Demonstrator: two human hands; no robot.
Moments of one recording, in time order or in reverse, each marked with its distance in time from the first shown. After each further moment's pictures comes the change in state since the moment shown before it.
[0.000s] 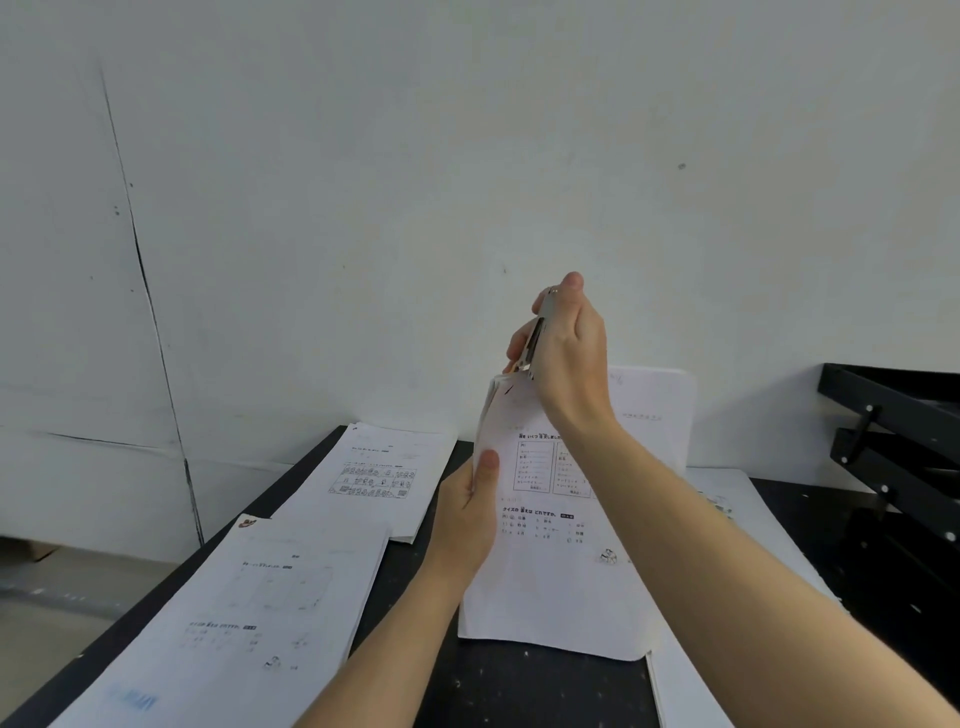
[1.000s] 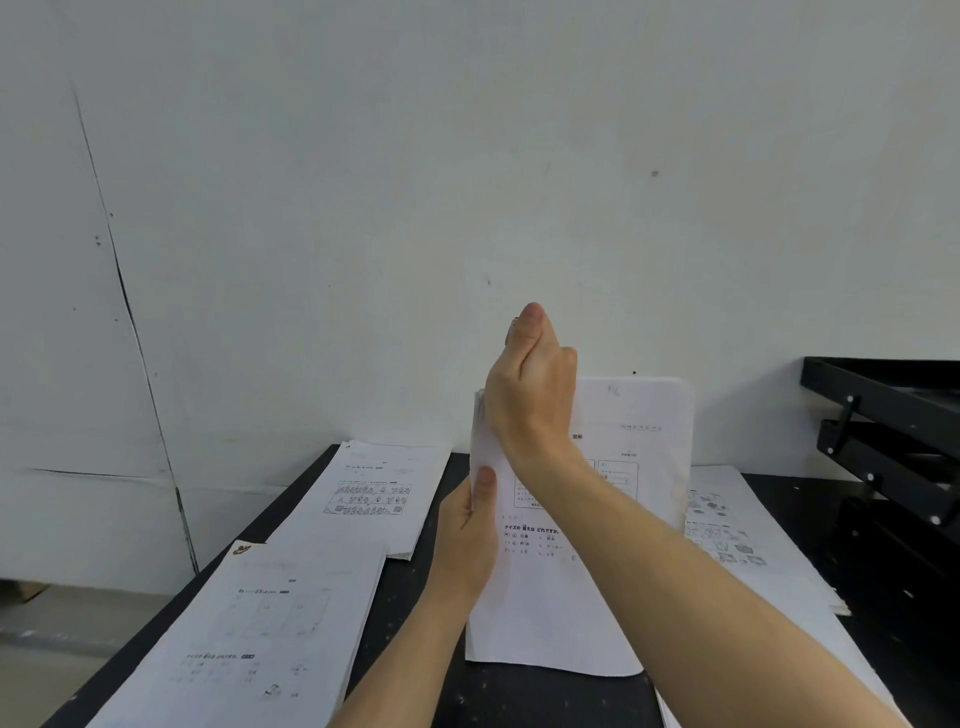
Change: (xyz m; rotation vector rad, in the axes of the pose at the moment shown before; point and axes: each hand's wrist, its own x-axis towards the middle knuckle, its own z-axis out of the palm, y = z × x) left_hand -0.015 0.019 0.008 0.009 -0.016 -0.032; right_hand -0.015 0.014 0.022 -0.275 0.172 -0.178
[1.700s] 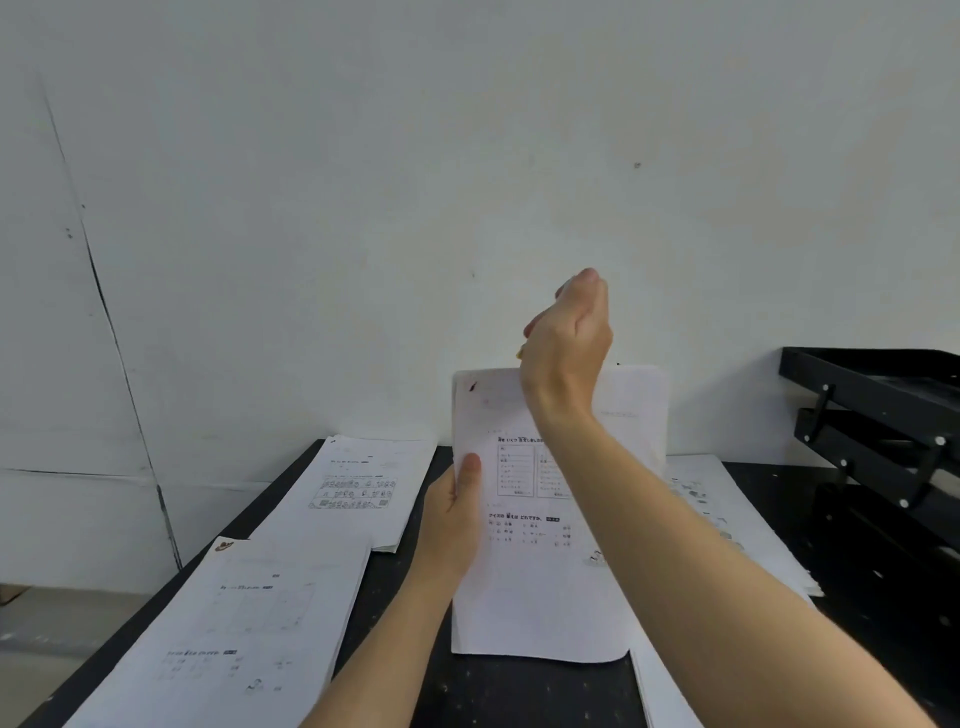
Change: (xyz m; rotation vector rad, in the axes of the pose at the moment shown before) left_hand 0.012 -0.012 -0.003 0.012 -0.036 -0.125; right_hand 0.025 -0.008 -0.033 0.230 0.182 0.180
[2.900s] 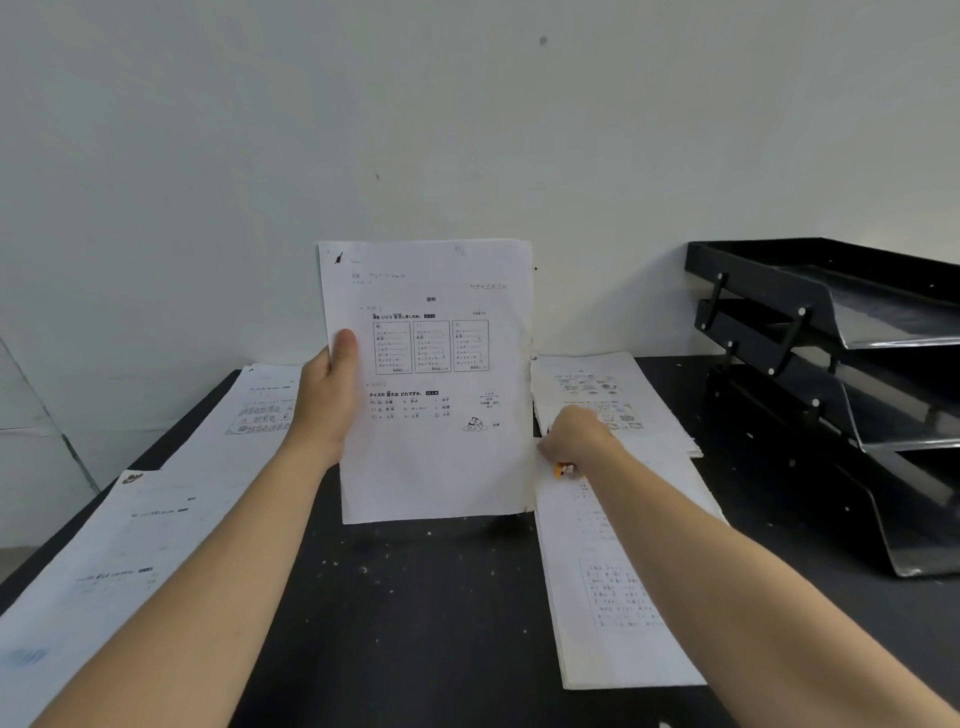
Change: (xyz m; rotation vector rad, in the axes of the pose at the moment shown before) left_hand 0.024 0.013 -0.011 -0.003 0.121 -0.035; right_hand -0.015 0.188 -0.168 -1.257 -0.680 0.629
